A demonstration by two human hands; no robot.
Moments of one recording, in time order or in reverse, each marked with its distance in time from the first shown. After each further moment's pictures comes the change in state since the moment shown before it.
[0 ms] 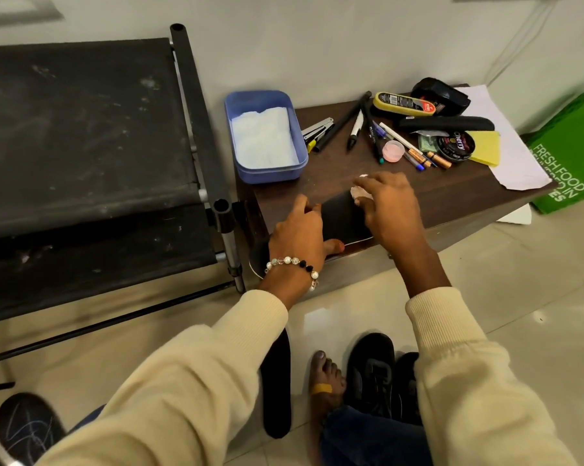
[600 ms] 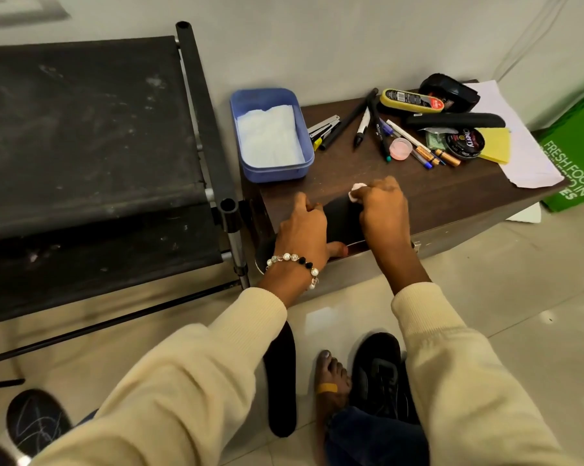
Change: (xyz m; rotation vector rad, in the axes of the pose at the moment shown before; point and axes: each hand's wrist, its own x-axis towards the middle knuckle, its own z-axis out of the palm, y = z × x) left_hand 0.001 -0.005 -0.003 -0.008 -0.043 0.004; right_hand 0.002 -0.021 0.016 -0.066 -0.038 0.119
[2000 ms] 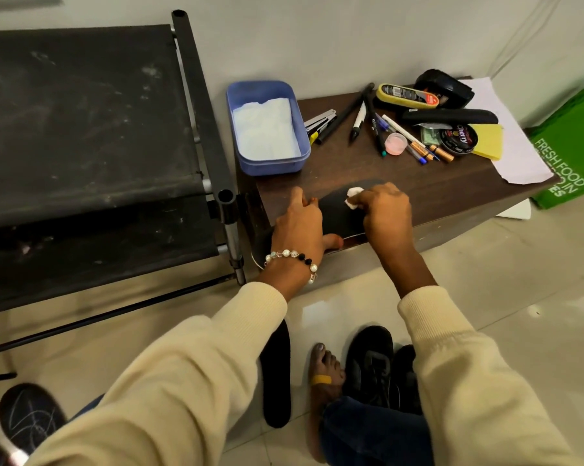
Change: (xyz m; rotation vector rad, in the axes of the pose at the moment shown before) left_hand -0.004 0.004 0.000 -0.015 0.021 -0.032; right_hand -0.008 0.015 0.001 -0.027 -0.061 -0.099
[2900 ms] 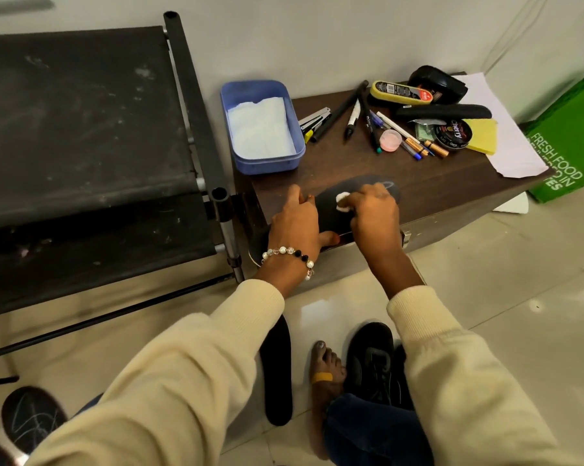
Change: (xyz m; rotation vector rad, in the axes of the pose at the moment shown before) left_hand -0.001 0.000 0.000 0.011 0.029 0.035; right_hand -0.016 -0.014 0.004 0.059 0.098 0.000
